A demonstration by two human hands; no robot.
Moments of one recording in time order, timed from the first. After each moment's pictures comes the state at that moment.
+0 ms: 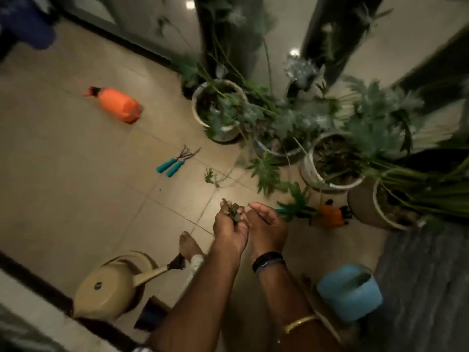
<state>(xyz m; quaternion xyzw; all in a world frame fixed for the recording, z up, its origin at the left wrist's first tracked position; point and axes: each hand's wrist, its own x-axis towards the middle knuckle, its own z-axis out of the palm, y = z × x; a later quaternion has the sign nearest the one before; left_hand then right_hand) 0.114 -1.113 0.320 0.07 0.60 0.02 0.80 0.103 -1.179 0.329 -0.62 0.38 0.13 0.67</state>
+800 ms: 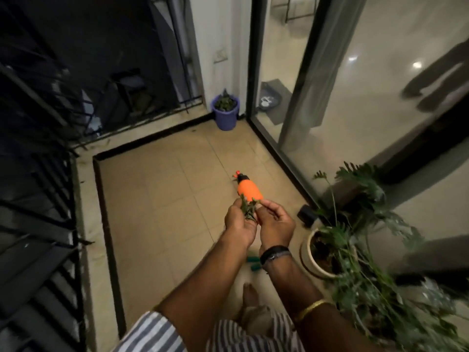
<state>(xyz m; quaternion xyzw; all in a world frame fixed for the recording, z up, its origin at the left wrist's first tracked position) 0.166 -0.642 0.590 0.06 0.52 0.25 0.81 0.187 -0.708 0.593 -0.65 0.07 0.24 0.71</state>
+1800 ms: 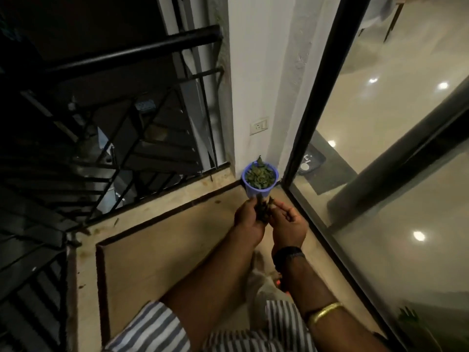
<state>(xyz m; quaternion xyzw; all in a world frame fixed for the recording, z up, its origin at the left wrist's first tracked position) 0.406 -0.025 0.605 0.19 0.50 0.22 0.81 0.436 -0.100 0.599 -0.65 0.04 0.25 0.72</state>
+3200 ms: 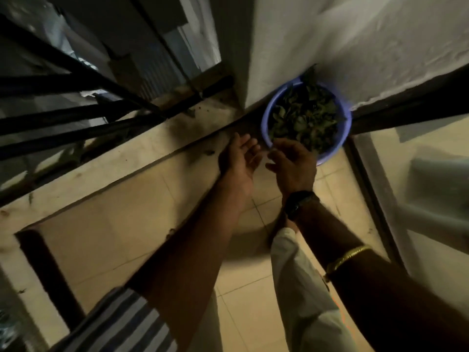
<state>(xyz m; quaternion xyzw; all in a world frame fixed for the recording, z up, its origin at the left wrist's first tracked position) 0.631 0.371 0.159 0.07 0.63 0.16 0.75 0.692 0.286 0.146 -0.79 0.03 0.37 0.48</state>
